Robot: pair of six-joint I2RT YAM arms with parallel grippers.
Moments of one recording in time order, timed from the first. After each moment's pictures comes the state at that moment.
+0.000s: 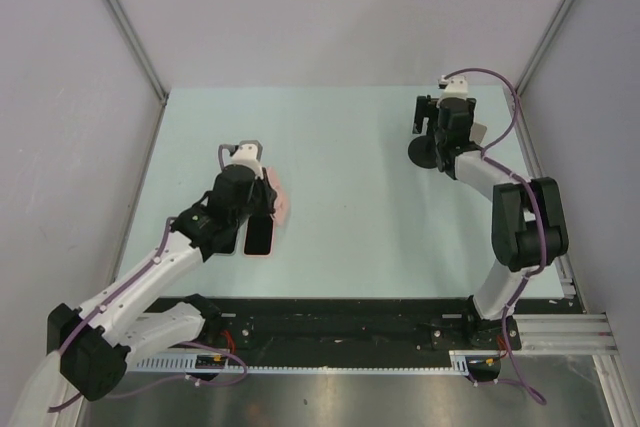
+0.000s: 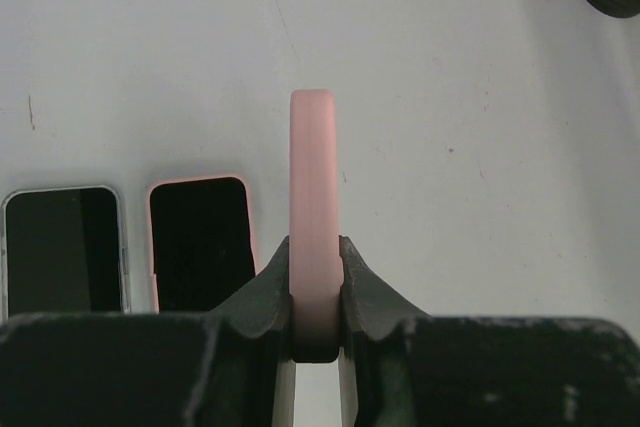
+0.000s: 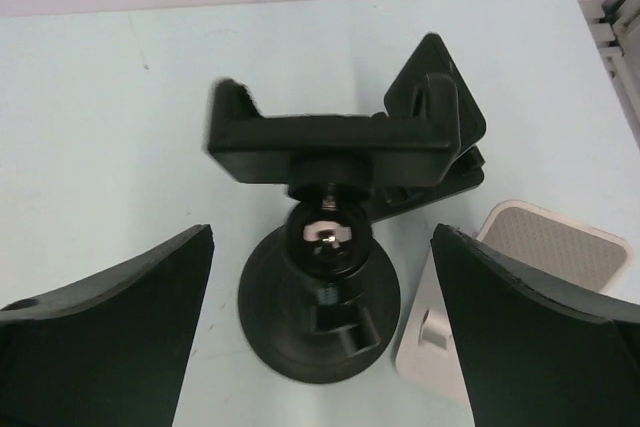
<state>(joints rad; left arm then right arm) -0.58 0.96 0.77 -0.36 -0.23 -0.42 0.16 1.79 1.14 0.36 0.24 0.06</state>
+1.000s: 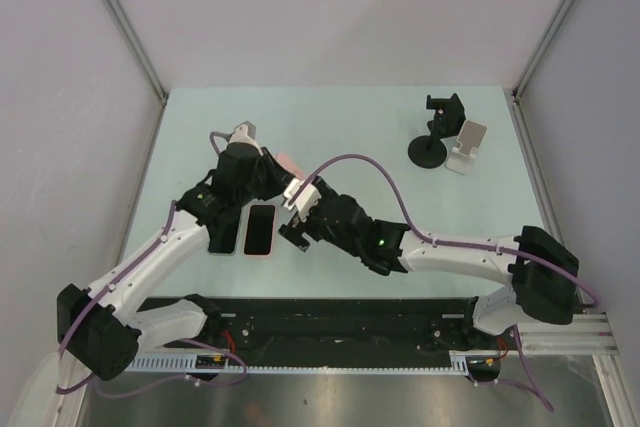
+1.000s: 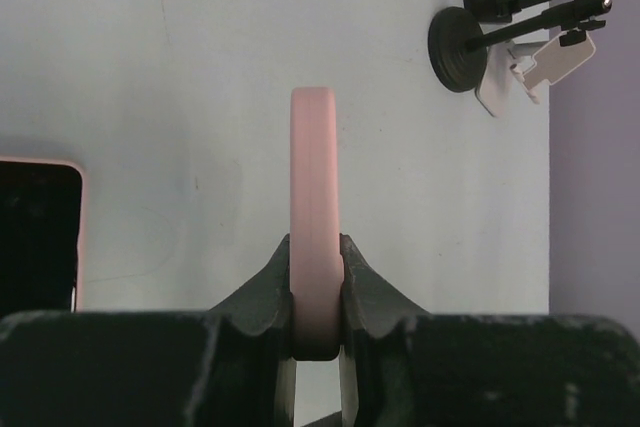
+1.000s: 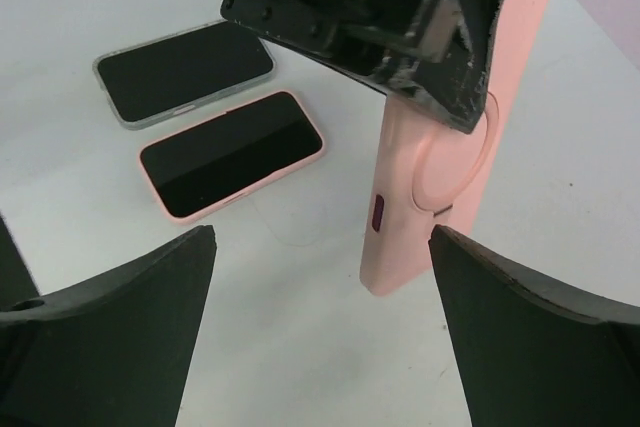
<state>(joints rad) -0.55 1.10 0.94 -0.37 -0.09 -0.80 1.15 1.46 0.98 0.18 0.25 -0.15</state>
